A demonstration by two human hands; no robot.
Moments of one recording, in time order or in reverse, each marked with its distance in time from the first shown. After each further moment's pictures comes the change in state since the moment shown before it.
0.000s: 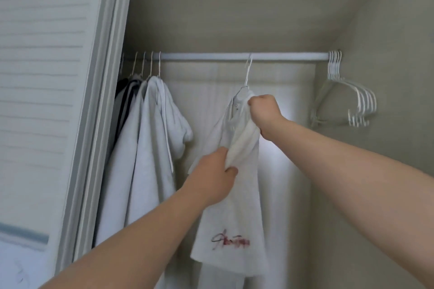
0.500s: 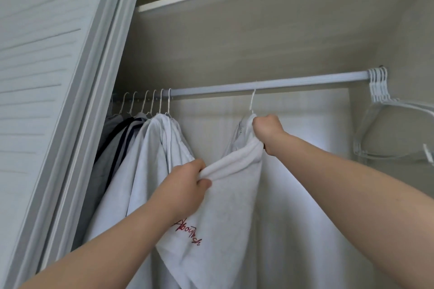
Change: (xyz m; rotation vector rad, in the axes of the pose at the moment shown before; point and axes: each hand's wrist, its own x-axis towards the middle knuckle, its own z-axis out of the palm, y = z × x) left_hand 0.109 -0.064 -0.049 0.262 0.233 -0.005; right_hand 0.139 0.005 0.048 0.043 -0.047 0.009
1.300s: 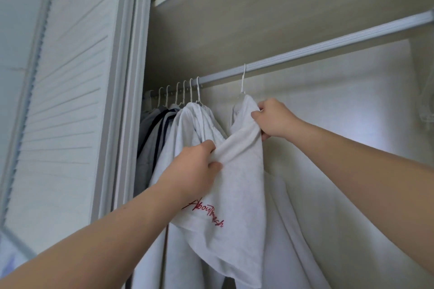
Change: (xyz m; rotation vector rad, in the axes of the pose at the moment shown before) left_hand -0.023 -0.001 -0.034 0.255 -0.024 -0.039; right_hand -0.015 0.021 0.033 -0.384 -0.276 -0.382
